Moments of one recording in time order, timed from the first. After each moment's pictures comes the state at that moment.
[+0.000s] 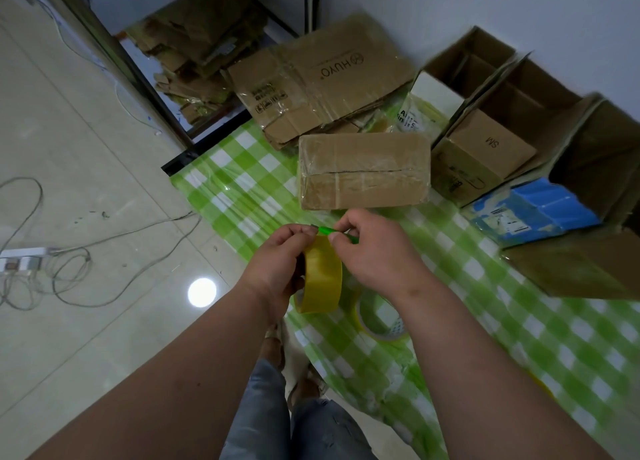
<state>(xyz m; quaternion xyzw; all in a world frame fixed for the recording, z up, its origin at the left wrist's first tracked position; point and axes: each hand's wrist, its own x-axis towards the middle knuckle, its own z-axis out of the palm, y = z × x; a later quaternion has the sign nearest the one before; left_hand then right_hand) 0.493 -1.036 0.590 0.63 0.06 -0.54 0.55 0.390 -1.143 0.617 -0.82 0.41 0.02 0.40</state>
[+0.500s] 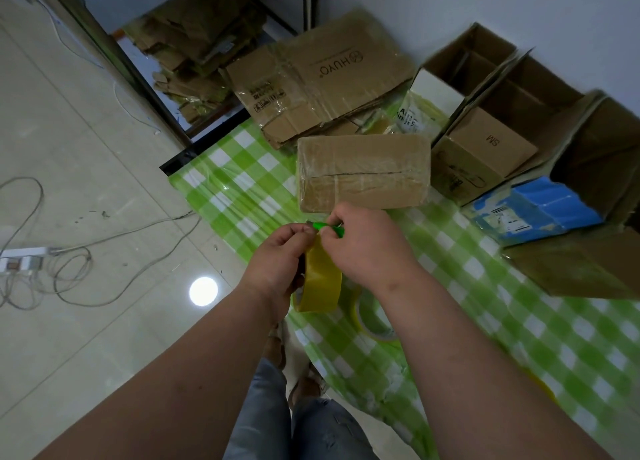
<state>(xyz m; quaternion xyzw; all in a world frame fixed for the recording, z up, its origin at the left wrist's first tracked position) 0.491 -1.039 0.589 0.64 0.06 -0.52 0.56 0.407 -1.143 0.623 -0.86 0.39 0.04 0.31</state>
